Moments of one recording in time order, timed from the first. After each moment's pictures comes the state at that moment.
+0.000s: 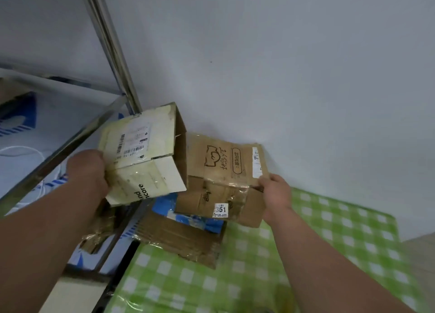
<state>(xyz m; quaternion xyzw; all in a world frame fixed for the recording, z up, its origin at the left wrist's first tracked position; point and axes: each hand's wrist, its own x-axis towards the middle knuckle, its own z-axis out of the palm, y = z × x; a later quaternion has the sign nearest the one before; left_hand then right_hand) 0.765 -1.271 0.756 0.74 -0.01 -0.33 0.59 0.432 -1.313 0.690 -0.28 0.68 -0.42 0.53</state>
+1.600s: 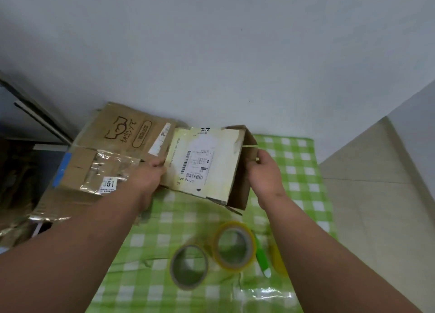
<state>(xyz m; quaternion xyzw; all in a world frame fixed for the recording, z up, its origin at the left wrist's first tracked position) 0.498 -1.259 0.619 0.72 -0.33 -0.54 0.29 0.248 -1.237 0.653 -0.39 0.74 -0.37 0.41</state>
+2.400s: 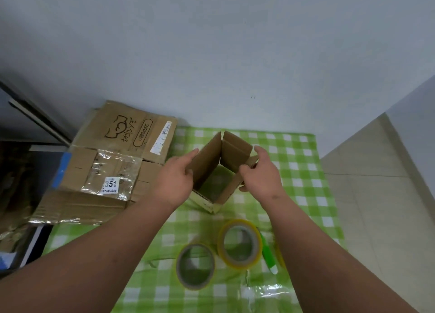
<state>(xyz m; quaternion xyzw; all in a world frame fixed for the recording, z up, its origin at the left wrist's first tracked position) 0.457 -1.239 0.639 0.65 -0.63 -0.38 0.20 0.257 -1.228 0.651 -0.42 0.76 -0.28 0.41</state>
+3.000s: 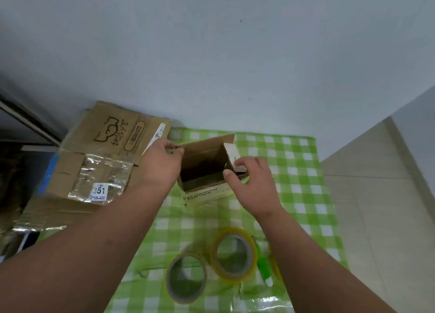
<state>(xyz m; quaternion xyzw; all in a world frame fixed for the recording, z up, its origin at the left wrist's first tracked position) 0.449 -1.284 0.646 0.77 -0.48 -0.31 0.26 0.249 -1.228 0.634 -0.58 0.72 -0.27 0.28</state>
